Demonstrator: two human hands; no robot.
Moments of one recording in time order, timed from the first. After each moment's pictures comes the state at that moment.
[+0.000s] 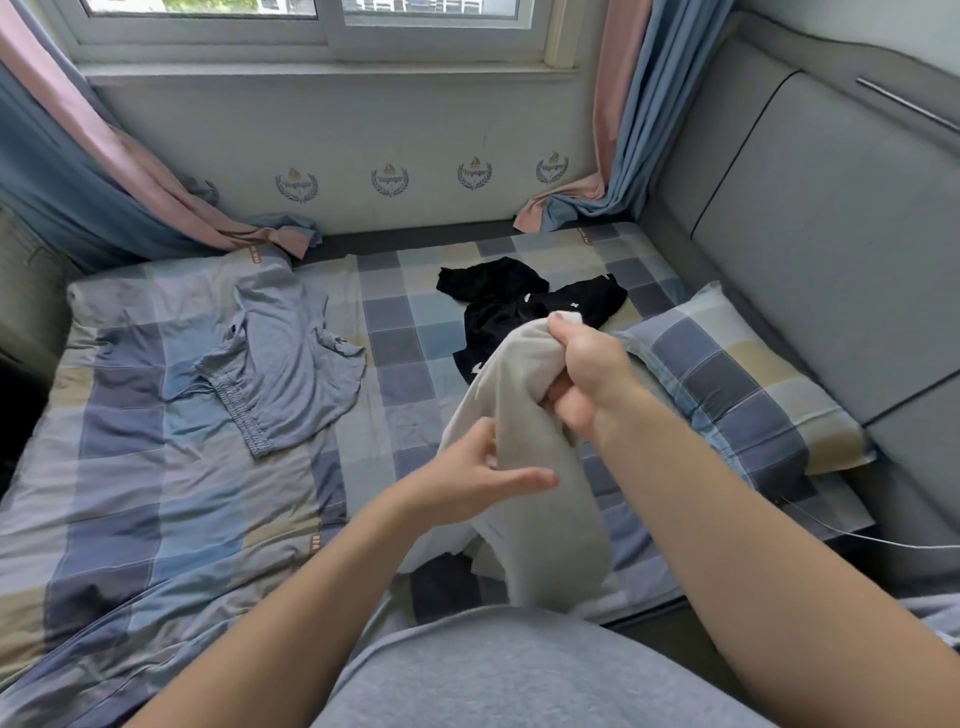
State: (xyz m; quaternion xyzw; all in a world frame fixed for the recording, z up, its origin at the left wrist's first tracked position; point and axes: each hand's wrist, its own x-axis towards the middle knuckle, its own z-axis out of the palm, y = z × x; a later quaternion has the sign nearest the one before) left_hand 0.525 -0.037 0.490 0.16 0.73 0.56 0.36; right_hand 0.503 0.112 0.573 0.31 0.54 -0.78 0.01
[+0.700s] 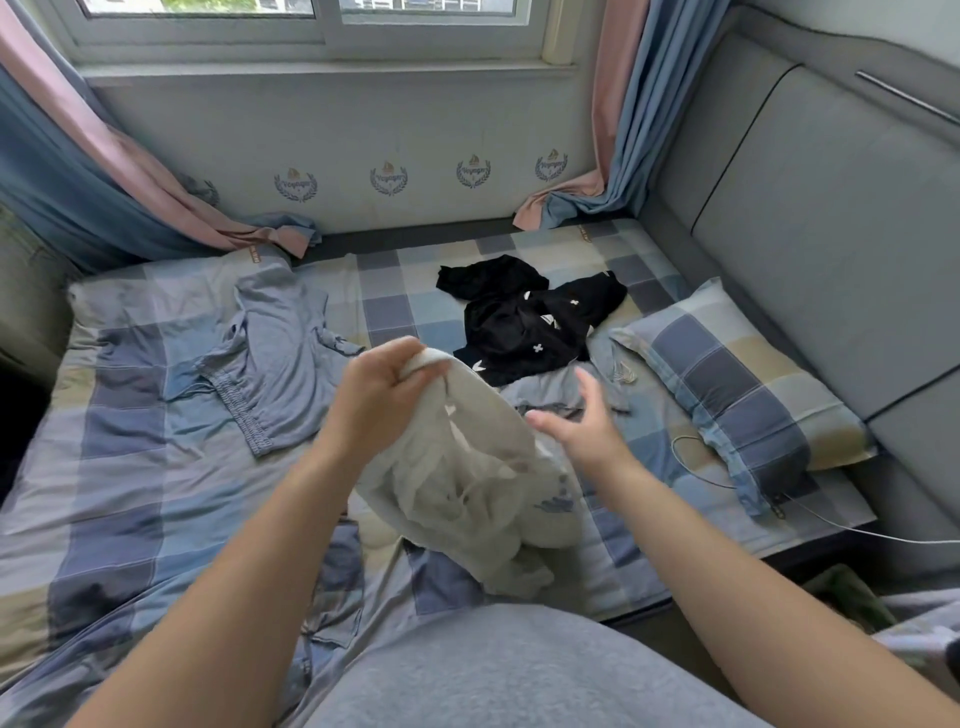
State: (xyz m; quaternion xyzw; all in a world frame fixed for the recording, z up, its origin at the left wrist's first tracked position) left_hand 0.475 -0.084 0.515 0.15 0.85 0.50 -0.04; right_hand 0.545 0.145 0.490 0.24 0.78 -0.57 0.02
